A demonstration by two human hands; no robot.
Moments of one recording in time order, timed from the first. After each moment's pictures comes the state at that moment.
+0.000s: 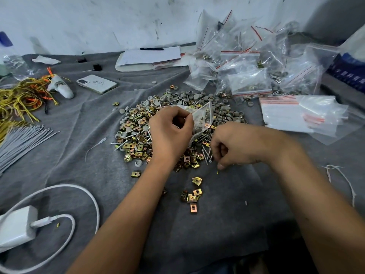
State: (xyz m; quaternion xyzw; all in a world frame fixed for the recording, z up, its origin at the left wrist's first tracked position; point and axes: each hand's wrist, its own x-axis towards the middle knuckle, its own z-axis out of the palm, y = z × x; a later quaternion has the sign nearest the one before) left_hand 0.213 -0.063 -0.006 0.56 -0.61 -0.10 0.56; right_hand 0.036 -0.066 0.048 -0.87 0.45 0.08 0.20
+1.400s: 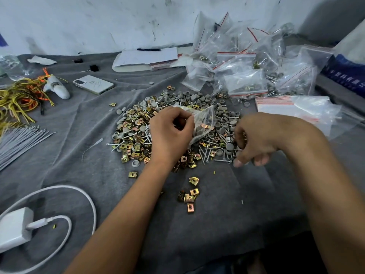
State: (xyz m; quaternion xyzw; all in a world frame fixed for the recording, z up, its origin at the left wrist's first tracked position) left_hand 0.209 -0.058 -0.003 0.53 -0.64 -0.08 0.55; right_hand -0.004 -0.068 0.064 -0.75 0.60 0.12 0.25
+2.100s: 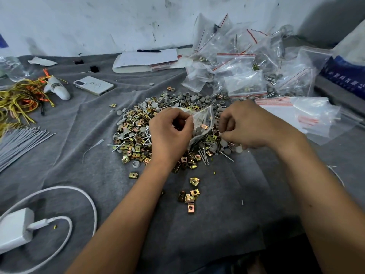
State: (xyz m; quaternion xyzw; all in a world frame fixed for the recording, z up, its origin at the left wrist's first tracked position) left_hand 0.210 -0.059 -0.005 0.54 -0.63 -0.09 0.56; right_hand 0.014 -0.078 0.056 -0.80 0.55 -0.12 0.19
